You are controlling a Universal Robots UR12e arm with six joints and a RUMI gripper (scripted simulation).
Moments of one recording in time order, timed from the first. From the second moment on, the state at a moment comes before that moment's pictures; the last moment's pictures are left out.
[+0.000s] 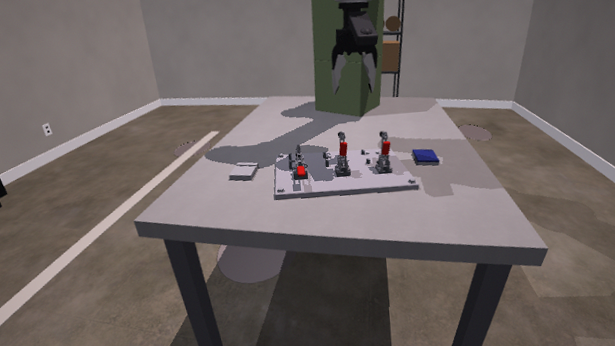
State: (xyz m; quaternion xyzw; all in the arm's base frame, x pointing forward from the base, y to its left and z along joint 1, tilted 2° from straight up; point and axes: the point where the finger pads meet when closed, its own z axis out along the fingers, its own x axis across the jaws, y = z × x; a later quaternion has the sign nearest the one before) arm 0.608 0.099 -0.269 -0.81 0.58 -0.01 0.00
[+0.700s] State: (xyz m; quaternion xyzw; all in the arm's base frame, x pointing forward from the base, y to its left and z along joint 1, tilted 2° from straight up) arm 0.578 0.181 -0.270 -0.81 0.58 -0.01 0.00
